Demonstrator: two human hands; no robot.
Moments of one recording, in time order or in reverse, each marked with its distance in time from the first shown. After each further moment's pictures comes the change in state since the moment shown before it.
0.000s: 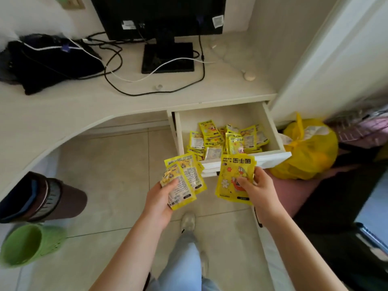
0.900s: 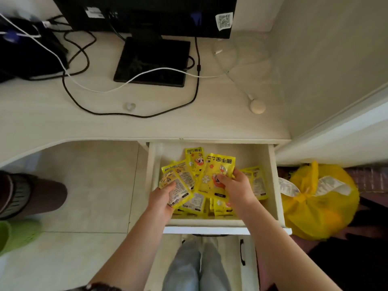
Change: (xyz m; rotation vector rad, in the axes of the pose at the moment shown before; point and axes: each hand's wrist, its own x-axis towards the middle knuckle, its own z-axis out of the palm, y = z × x) left_hand 0.220 0.019 0.141 -0.105 0.312 -0.222; right_hand 0.281 -0.041 0.011 -0.048 -0.155 0.321
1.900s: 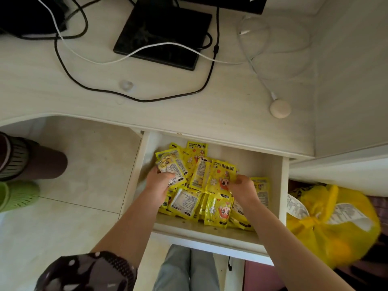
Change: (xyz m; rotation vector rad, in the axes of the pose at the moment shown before) left_hand 0.056 0.007 0.040 0.167 0.144 0.194; right_hand 0.106 0.021 -0.036 -0.659 0.006 0.071
